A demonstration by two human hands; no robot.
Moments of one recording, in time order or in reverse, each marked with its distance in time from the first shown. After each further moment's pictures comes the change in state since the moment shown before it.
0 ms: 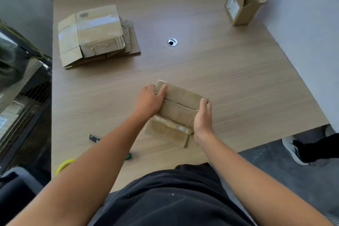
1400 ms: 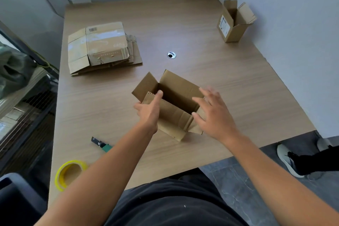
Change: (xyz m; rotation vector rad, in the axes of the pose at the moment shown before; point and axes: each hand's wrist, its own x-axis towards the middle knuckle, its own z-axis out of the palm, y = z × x) left_hand -0.052 0.007 0.005 -0.958 0.090 -0.493; right_hand -0.024 -0.047 -0.069 -1.120 -0.150 -1.105
